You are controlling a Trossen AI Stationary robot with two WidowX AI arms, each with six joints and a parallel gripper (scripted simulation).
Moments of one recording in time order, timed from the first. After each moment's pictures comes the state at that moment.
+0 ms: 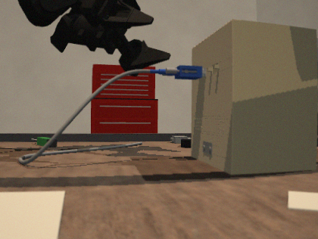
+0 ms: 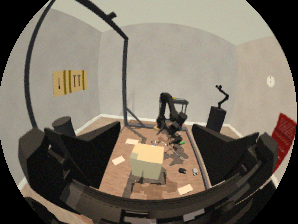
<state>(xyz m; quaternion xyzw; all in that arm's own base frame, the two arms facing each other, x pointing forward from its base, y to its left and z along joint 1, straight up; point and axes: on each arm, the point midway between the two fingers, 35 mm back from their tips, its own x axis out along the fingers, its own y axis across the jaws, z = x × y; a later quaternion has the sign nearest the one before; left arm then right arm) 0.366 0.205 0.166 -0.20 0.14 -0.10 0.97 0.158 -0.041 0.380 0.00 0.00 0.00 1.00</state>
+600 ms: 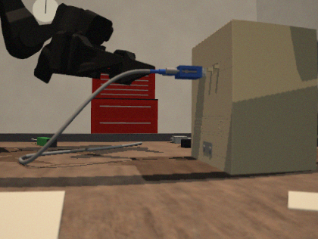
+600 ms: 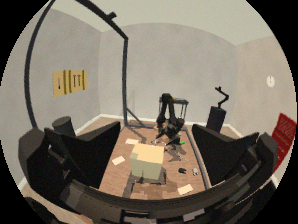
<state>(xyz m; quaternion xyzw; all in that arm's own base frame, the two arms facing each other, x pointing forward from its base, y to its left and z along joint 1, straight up) 0.336 0.187 0.121 0.01 0.07 -0.15 0.99 0.158 -0.041 0.380 0.00 0.00 0.00 1.00</state>
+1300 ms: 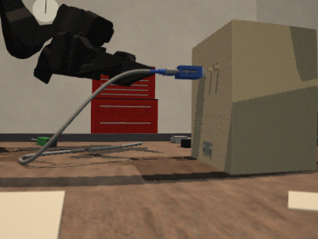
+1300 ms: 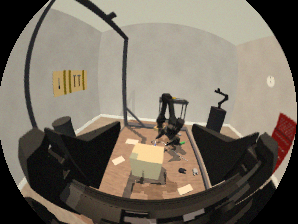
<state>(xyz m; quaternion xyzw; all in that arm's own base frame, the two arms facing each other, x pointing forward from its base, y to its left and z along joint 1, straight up) 0.336 0.187 0.118 0.00 0.08 -0.15 0.99 0.158 -0.041 0.380 0.00 0.00 0.00 1.00</state>
